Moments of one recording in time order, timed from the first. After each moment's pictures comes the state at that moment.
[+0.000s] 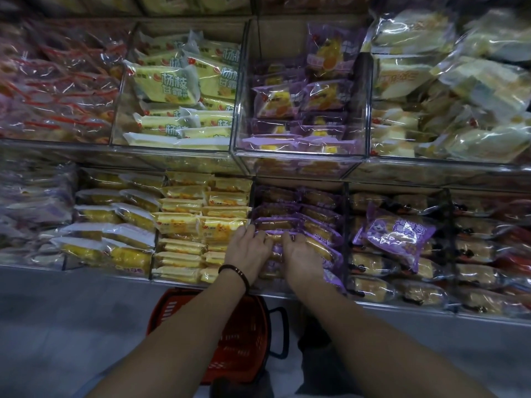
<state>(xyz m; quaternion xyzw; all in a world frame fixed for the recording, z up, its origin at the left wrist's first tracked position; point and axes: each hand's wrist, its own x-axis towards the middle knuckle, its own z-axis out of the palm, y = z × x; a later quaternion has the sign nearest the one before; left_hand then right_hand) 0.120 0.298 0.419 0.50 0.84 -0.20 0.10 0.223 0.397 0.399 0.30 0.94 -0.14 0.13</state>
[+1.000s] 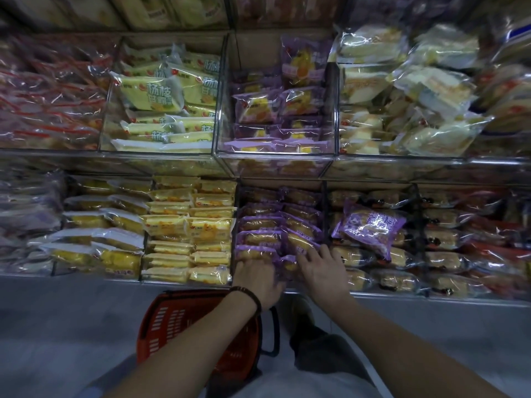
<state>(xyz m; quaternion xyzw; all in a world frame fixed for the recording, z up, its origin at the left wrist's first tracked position) 0.195 0.300 0.425 0.41 0.87 -0.02 0.26 0.314 0.437 0.404 0.20 0.97 0.00 0.14</state>
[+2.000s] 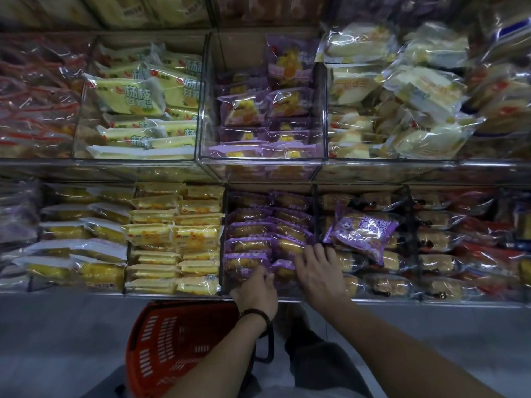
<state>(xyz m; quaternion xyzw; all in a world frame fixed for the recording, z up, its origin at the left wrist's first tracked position) 0.229 0.322 0.395 0.10 0.93 0.18 0.31 0.312 0.454 0.402 0.17 0.97 0.03 0.19</state>
